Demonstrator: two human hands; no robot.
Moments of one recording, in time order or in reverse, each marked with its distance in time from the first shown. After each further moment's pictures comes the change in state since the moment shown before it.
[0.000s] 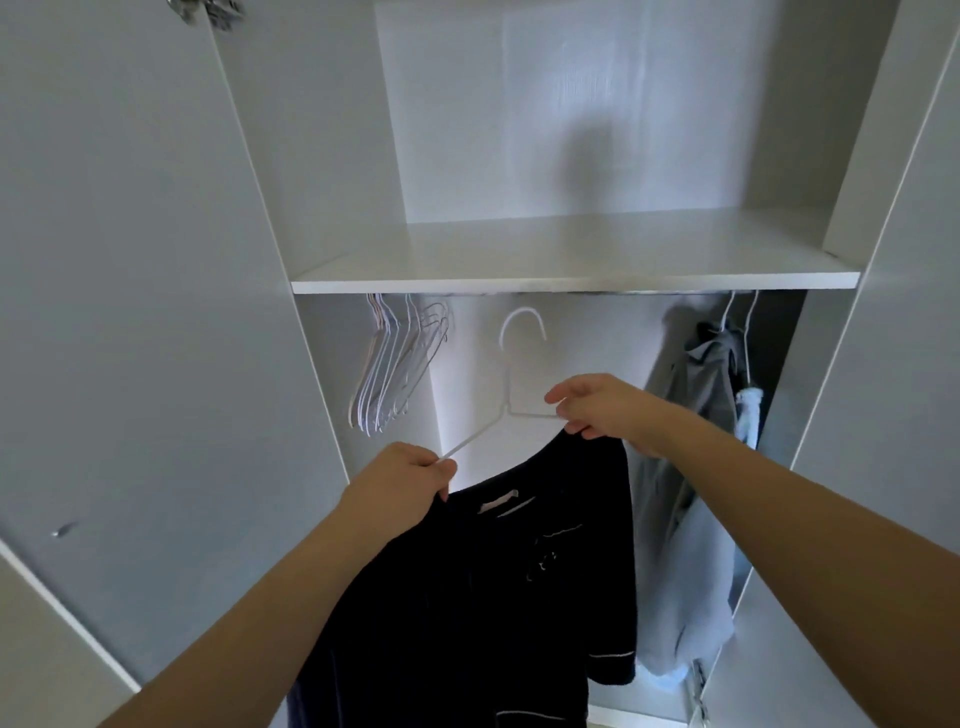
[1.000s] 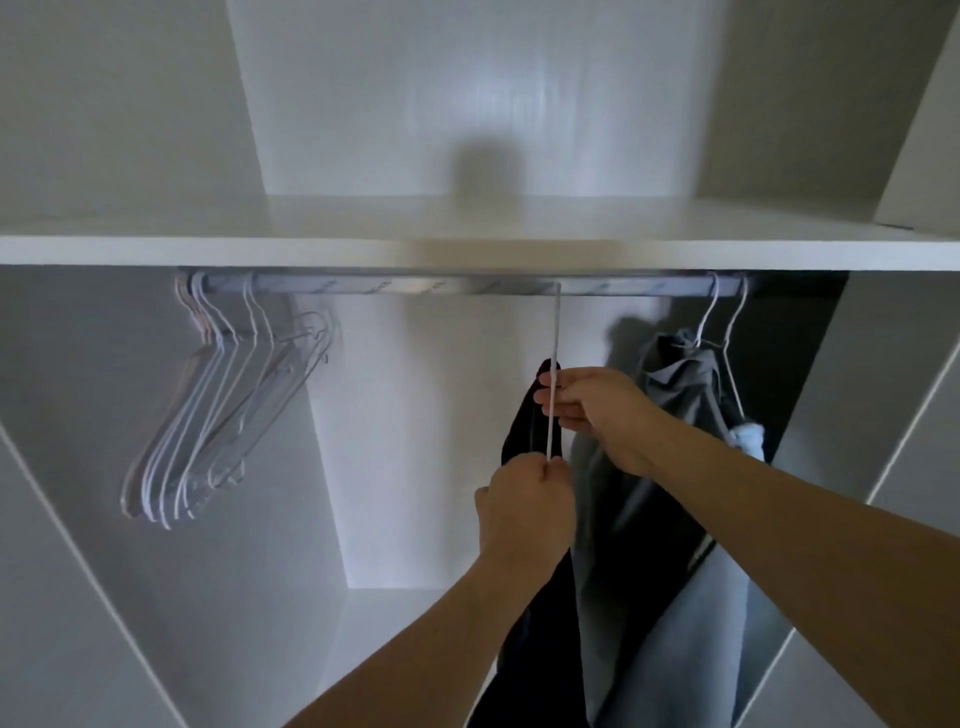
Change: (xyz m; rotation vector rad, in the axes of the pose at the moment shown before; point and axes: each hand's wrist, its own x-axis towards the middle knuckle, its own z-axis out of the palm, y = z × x) left_hand 0.223 0.056 0.228 -0.192 0.012 0.233; right_hand 0.193 0.098 -0.060 0.447 0.444 0.075
